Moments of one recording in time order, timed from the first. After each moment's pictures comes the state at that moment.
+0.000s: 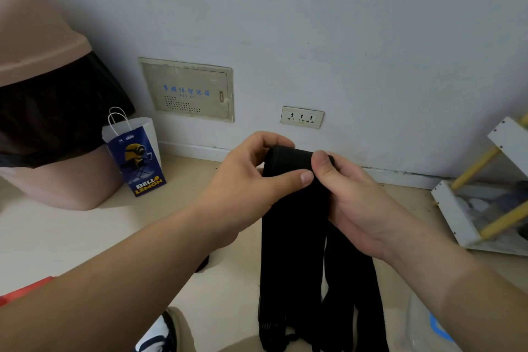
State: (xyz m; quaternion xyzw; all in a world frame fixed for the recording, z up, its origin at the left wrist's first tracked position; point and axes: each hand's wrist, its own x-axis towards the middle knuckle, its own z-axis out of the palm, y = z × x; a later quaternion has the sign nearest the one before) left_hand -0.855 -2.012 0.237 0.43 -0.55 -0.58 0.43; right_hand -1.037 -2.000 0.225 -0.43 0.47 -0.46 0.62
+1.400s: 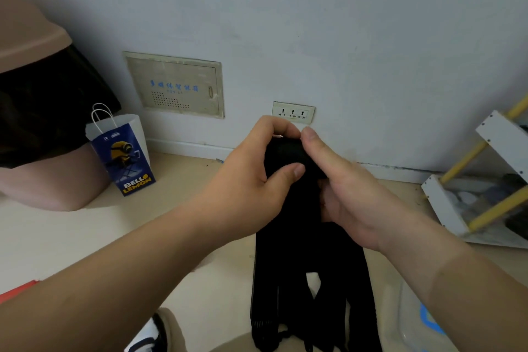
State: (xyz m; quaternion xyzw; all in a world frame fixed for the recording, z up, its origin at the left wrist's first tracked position) left_hand -0.867 -2.010 0.243 0.40 -0.71 -0.41 0.41; right_hand -1.042 -2.003 0.241 -0.47 0.51 -0.39 0.61
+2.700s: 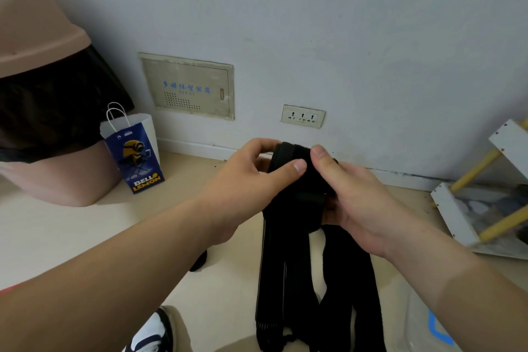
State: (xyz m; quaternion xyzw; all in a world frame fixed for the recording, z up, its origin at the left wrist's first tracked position) left_hand -0.853 -2.019 0.235 0.47 -0.51 -0.60 0.38; right_hand -1.036 -2.002 0.236 -0.43 0.53 -0.41 0.61
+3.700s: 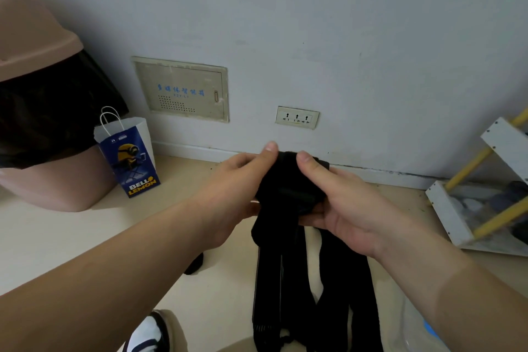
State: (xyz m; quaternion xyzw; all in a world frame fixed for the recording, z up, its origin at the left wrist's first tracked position) left_hand -0.858 -2.024 0.227 0.51 -0.43 -0.65 0.36; right_hand -1.039 -2.005 0.230 -0.37 0.50 -0.41 0.67
